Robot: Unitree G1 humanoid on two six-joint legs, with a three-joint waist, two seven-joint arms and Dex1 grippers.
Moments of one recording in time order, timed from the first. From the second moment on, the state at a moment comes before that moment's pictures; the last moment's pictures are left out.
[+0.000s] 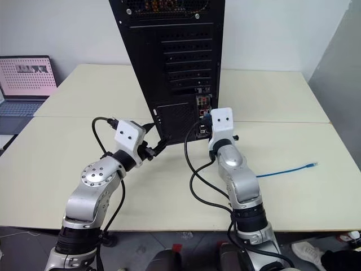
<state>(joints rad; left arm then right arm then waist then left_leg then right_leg) -0.33 0.39 0.01 -0.28 -0.13 0.42 -0.42 -0.56 0.08 0.14 -0.15 0.04 0.64 -0.02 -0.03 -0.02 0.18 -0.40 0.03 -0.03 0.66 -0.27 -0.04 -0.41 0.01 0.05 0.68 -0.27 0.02</state>
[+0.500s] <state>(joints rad) -0.33 0.39 0.01 -0.28 -0.13 0.41 -0.43 -0.56 0.07 0.14 -0.16 0.02 0.64 -0.01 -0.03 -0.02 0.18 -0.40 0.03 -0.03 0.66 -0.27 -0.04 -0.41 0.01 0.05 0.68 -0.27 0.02</state>
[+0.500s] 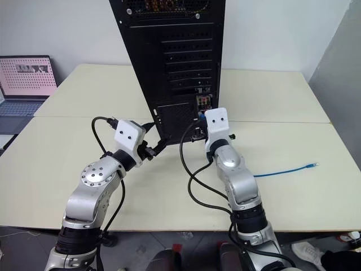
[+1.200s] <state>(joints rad) -0.33 0.39 0.01 -0.28 -0.13 0.41 -0.42 -0.56 0.08 0.13 -0.15 0.02 0.63 -0.03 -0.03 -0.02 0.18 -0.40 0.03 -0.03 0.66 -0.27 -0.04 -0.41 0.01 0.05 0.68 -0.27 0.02</state>
